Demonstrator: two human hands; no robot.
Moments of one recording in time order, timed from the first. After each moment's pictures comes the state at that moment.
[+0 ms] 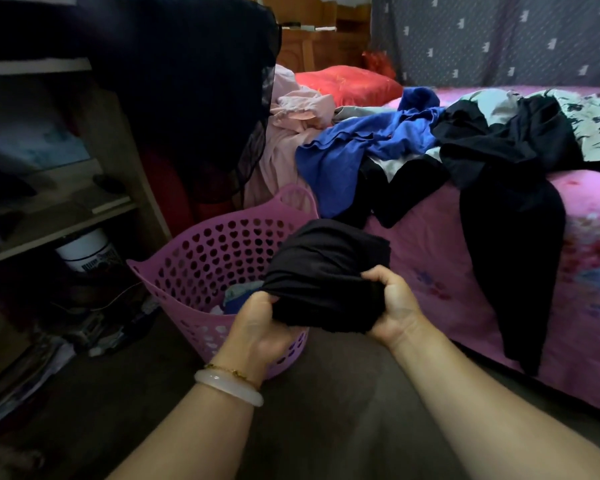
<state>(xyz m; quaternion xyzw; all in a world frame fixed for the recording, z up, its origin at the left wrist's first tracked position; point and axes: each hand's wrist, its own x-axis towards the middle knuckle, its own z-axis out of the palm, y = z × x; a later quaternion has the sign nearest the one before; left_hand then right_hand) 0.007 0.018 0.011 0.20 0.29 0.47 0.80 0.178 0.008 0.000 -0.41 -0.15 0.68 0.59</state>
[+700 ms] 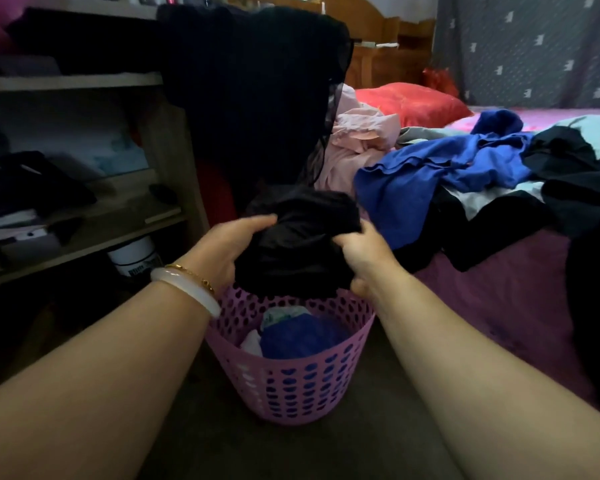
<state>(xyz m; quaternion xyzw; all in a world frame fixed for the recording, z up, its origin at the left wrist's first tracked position) -0.089 0.146 0.103 0.40 0.57 0.43 0.58 0.082 0.141 0.073 -0.50 -0.37 0.51 0.60</state>
